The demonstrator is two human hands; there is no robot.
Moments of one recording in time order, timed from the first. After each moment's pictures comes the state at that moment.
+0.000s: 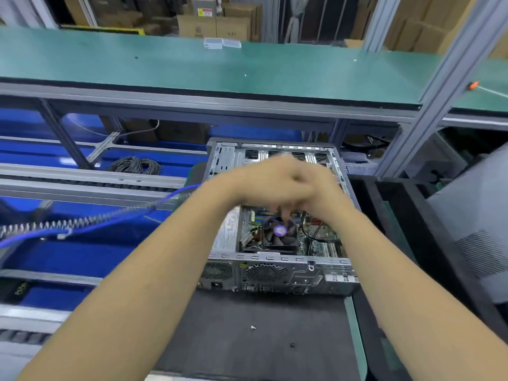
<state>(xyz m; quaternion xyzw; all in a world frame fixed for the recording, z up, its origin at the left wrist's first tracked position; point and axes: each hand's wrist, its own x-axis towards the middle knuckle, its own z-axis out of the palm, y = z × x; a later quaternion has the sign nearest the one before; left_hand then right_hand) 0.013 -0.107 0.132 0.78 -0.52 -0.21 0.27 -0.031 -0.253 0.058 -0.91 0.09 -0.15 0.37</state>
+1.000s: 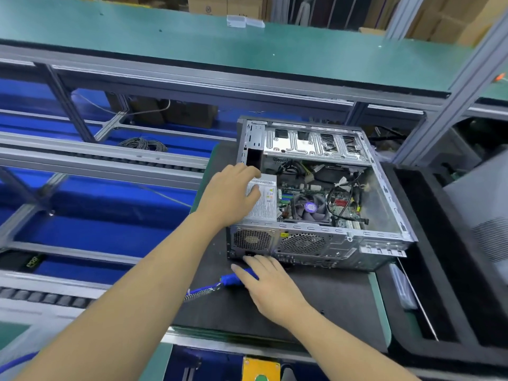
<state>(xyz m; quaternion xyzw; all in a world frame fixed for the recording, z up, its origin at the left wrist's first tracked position) 0.061 0.010 -0.005 0.88 -0.39 0.07 0.25 -0.114 -0.080 -0.118 -0.99 -0.12 -0.06 -0.01</state>
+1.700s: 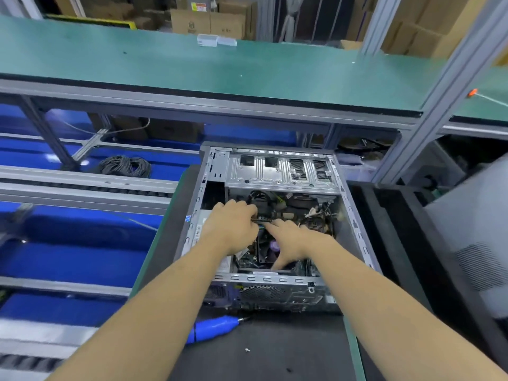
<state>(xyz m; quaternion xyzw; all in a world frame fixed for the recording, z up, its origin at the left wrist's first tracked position) 0.089 -0.105 -0.039 0.91 -0.39 -0.02 0.09 0.010 -0.275 -0.057 -0.97 0.00 0.26 0.03</state>
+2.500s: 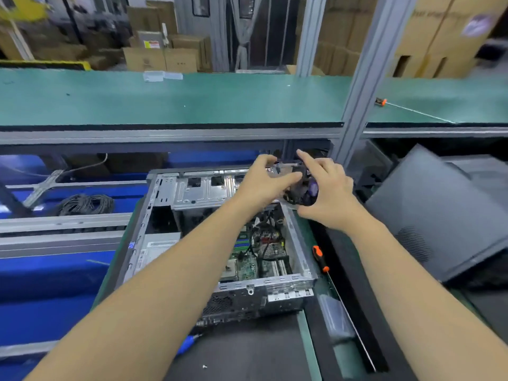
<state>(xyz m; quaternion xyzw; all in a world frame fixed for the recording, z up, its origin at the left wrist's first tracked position) 0.013 -0.251 0.084 0.75 -0.32 -0.18 0.55 -0.114 -0.383 0.077 -0.95 0.17 -0.21 0.15</state>
